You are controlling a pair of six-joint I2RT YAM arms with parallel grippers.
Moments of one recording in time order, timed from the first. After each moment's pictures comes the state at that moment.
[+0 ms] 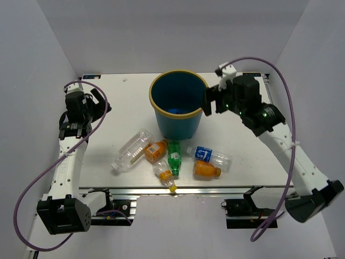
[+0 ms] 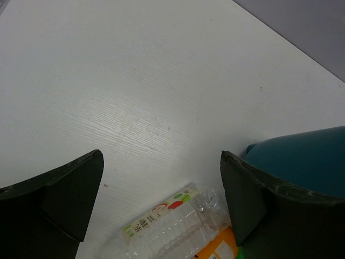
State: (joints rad) left arm 0.08 1.10 1.07 -0.45 -0.05 -0.44; right arm 0.55 1.25 1.47 -0.62 -0.06 0.02
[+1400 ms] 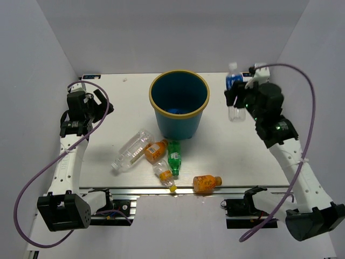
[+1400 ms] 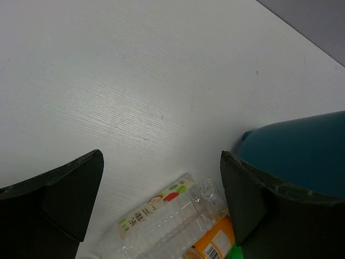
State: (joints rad) left arm 0.08 1.13 1.07 -0.46 0.02 -0.44; right arm 0.34 1.04 1.10 -0.38 0.13 0.13
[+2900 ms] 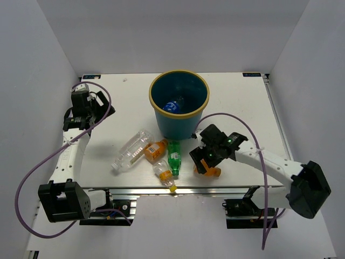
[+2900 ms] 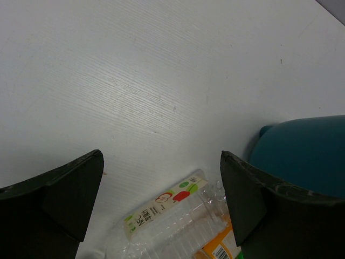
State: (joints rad) left arm 0.08 1.22 1.07 -0.48 0.01 -0.44; right arm 0.81 1.23 0.87 -0.80 -0.13 0.13
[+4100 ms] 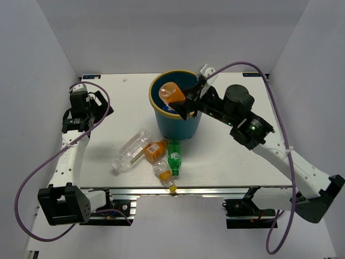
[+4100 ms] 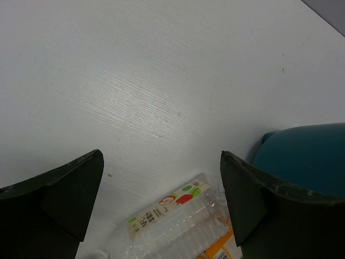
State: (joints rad) left arm 0.08 1.19 1.07 -0.48 -0.04 -0.44; right arm 0.83 1.17 1.34 -0.13 -0.24 0.02
